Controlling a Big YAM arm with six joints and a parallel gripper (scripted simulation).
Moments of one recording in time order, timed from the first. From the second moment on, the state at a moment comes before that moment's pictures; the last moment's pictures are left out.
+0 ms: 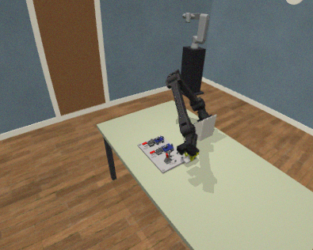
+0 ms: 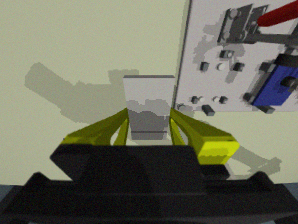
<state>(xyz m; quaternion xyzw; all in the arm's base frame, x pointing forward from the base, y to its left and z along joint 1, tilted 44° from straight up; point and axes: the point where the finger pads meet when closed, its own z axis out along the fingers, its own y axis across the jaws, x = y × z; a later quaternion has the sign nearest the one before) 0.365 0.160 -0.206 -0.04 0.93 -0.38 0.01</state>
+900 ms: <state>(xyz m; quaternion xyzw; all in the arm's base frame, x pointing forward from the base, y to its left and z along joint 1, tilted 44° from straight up) 0.365 0.160 -0.206 -0.04 0.93 -0.38 0.01</state>
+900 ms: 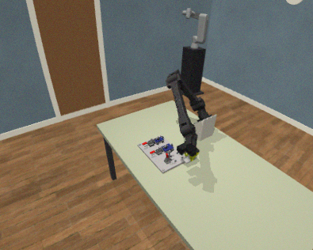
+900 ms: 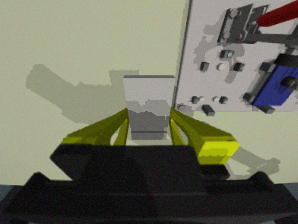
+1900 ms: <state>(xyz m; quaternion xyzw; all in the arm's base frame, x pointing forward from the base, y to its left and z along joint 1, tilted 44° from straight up) 0.365 0.139 -0.226 -0.04 0.93 -0.38 0.01</state>
